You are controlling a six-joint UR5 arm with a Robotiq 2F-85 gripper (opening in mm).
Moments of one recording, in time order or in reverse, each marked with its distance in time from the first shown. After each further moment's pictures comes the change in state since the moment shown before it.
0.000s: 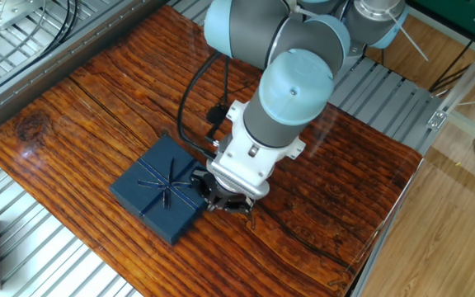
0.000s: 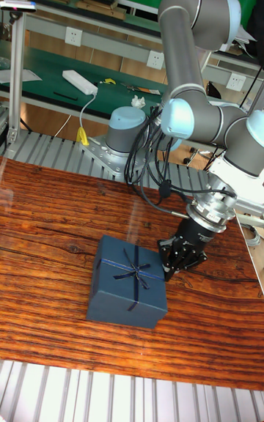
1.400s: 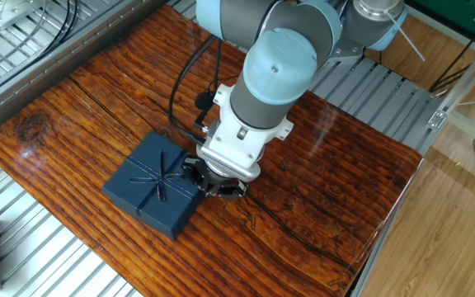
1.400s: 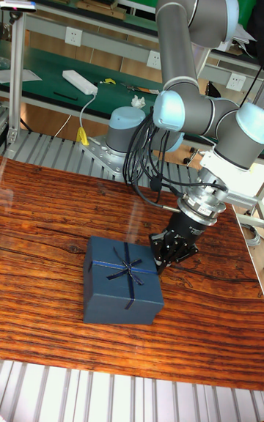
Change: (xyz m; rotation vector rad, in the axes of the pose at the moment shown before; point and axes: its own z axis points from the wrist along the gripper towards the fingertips) arm 0.011 -0.015 -0.004 -0.007 0.008 -0.042
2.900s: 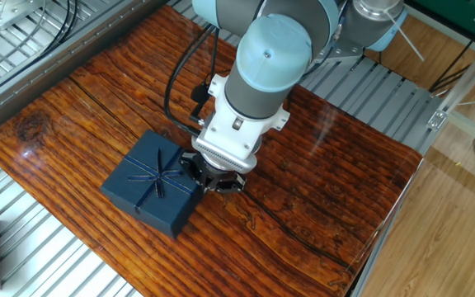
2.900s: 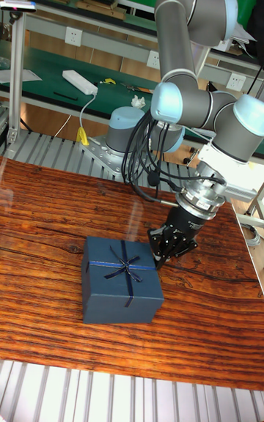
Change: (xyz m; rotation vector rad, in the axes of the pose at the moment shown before) arm 0.002 -0.005 -0.010 -0.017 0.000 -0.008
